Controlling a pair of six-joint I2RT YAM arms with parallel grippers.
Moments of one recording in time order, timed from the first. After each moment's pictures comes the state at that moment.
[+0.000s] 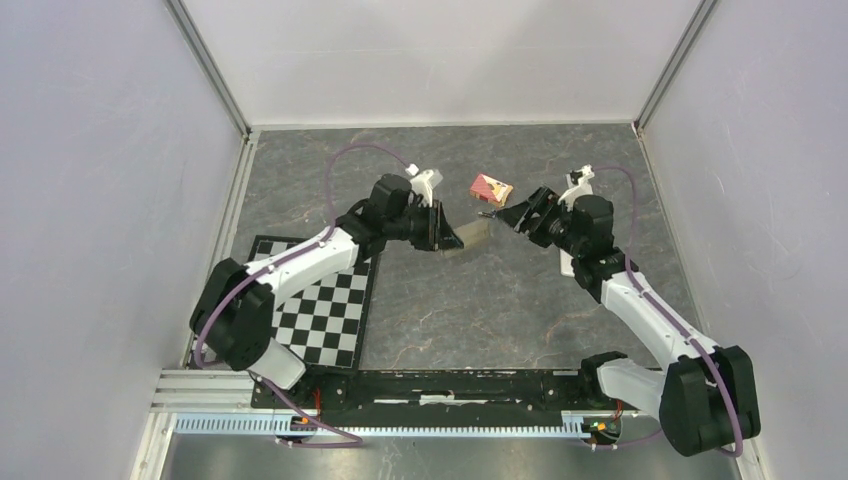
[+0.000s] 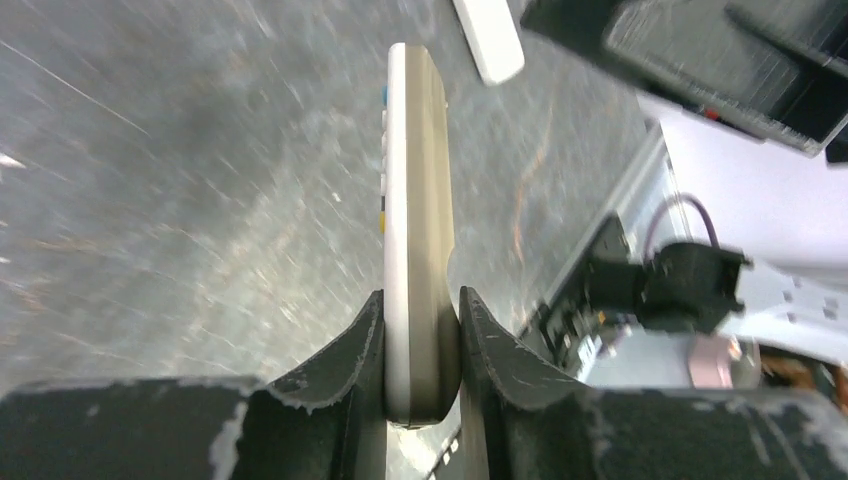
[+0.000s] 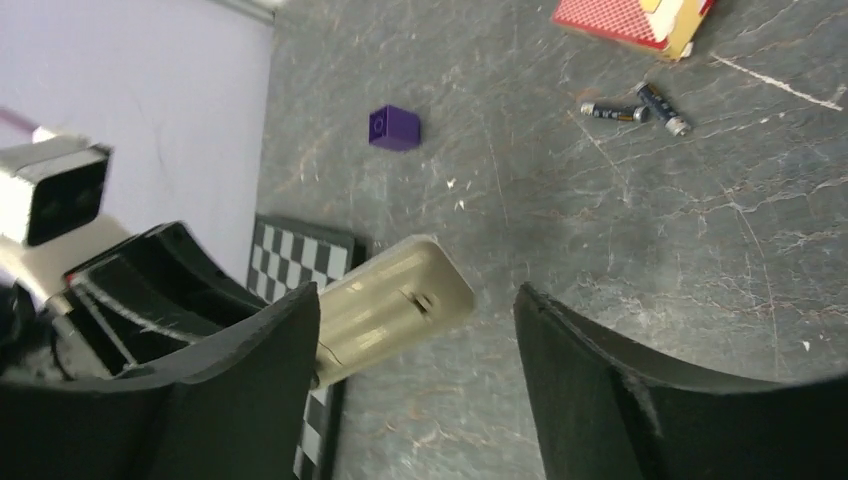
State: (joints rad) left arm -0.67 1.51 1.03 -0.04 0.41 -0.56; right arm 0.26 1.11 0.63 0.13 -0.29 0.87
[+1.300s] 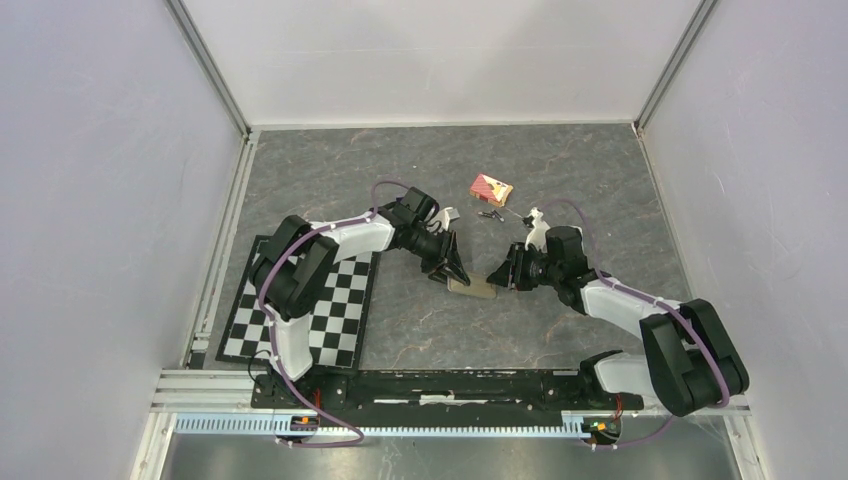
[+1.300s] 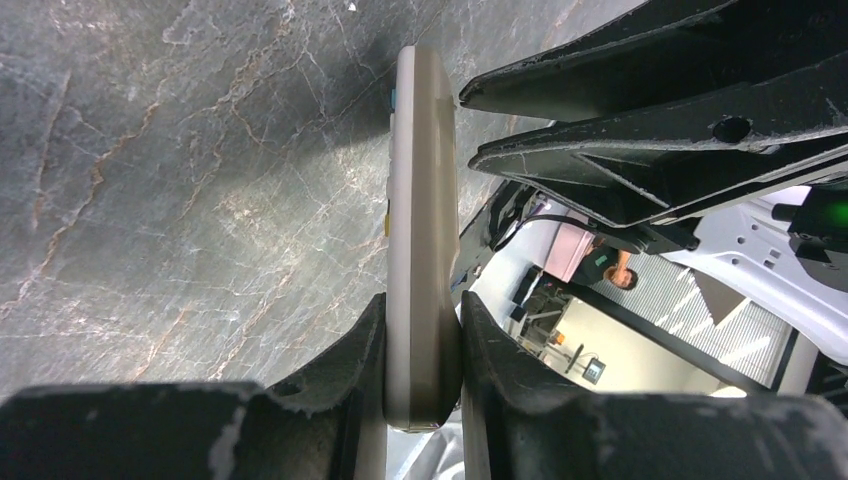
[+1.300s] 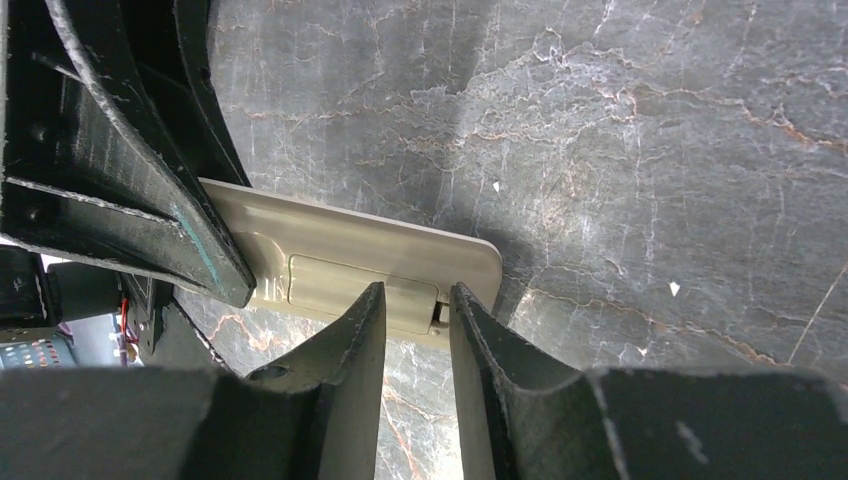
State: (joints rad) left arm -0.65 1.92 1.17 -0.31 0.81 -0.68; right arm 0.33 1.29 0.42 0.16 -0.52 0.47
